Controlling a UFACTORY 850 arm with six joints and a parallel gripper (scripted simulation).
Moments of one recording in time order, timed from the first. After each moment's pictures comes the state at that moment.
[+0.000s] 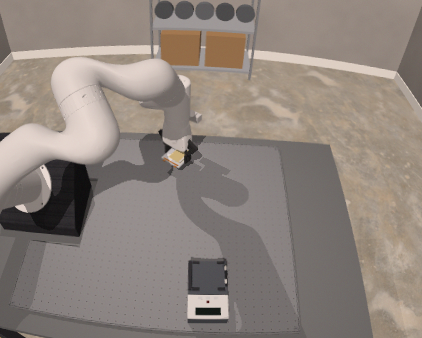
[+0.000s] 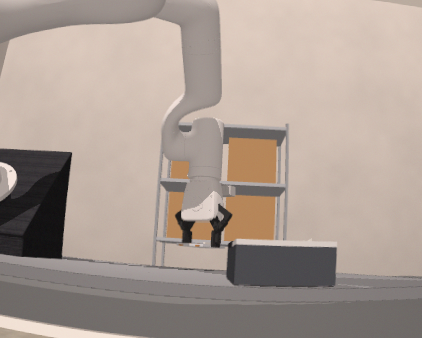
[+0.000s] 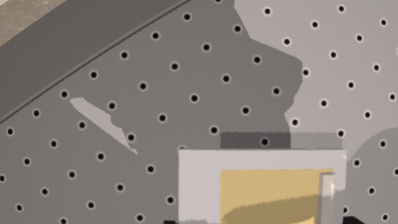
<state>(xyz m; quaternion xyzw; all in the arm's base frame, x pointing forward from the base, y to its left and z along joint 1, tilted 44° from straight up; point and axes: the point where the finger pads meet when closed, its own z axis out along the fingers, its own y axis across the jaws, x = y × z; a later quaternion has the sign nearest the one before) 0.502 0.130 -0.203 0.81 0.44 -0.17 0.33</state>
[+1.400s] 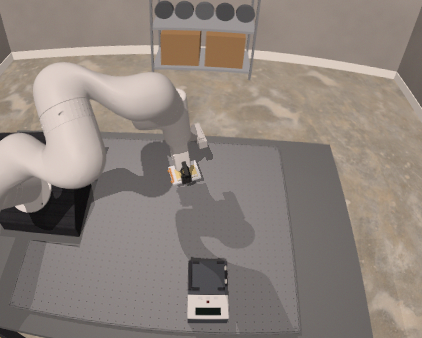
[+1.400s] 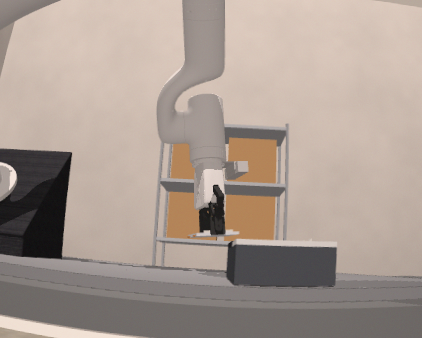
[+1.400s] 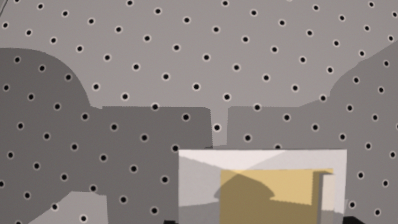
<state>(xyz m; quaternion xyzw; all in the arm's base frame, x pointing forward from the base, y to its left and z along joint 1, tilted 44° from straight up) 0.529 0.073 -0.115 0.92 0.16 0.01 0.37</state>
